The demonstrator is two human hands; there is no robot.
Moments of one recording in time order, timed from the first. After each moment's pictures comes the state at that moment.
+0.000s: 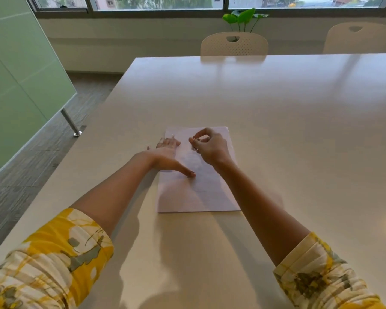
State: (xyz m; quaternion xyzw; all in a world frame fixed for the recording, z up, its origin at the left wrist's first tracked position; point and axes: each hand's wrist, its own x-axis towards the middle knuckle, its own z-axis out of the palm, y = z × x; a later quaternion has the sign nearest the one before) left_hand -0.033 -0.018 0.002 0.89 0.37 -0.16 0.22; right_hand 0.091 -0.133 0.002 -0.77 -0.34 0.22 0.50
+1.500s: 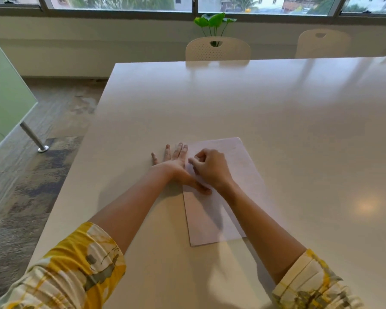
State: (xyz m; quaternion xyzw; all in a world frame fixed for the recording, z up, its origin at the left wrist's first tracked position) left_hand -0.027 0.041 -0.012 0.91 0.30 -0.20 0.20; right_hand 0.048 -0.073 -0.017 -0.83 -0.34 0.12 0.42
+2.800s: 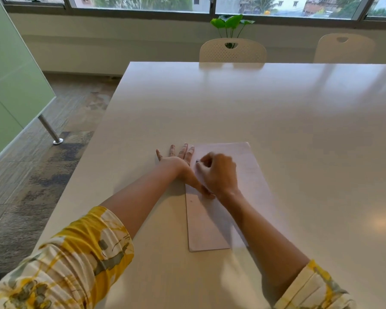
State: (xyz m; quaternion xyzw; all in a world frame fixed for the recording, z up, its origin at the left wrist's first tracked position) left_hand -0.018 0.034 0.008 0.89 0.33 -0.29 0.10; right_hand 0.050 -0.078 -0.025 -0.85 -0.37 0.04 0.38
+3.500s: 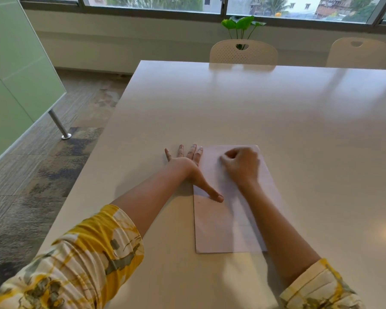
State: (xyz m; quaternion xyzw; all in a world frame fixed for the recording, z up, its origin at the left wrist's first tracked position) left_hand -0.020 0.035 0.008 0.89 0.33 -0.29 0.12; right_hand 0.077 -0.079 -0.008 -0.87 -0.30 0.03 0.40
